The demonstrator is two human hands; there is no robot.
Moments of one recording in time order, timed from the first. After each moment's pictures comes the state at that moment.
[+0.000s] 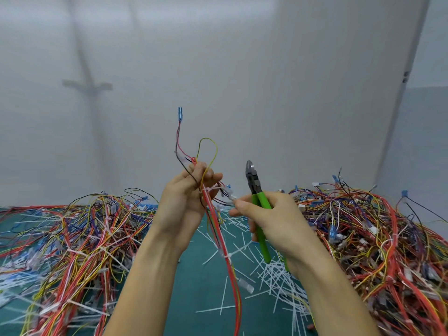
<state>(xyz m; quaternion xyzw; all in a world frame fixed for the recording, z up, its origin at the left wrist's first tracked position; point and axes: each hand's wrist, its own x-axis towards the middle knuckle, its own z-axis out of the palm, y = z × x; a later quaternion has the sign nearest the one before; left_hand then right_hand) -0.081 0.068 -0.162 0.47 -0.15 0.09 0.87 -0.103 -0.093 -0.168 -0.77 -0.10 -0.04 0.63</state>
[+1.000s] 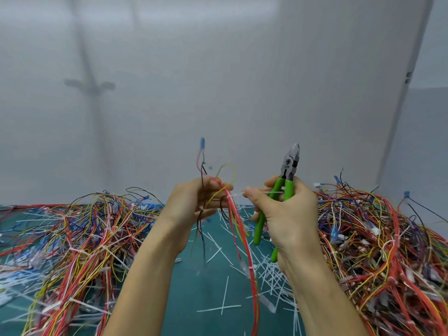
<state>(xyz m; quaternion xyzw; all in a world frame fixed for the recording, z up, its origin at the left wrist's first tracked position) -0.081 0.067 -0.162 0.68 -0.03 0.05 0.73 -0.099 -0.084 -0.170 -0.64 -0.07 -0.24 0.73</state>
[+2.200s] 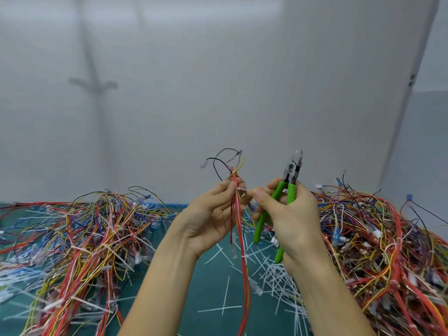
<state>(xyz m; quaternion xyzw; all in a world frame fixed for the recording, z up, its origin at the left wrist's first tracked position) -0.081 0.052 -0.173 0.41 -0.11 -0.12 0.90 -0.098 -0.090 -0.172 -0.62 -0.09 -0.19 0.75</state>
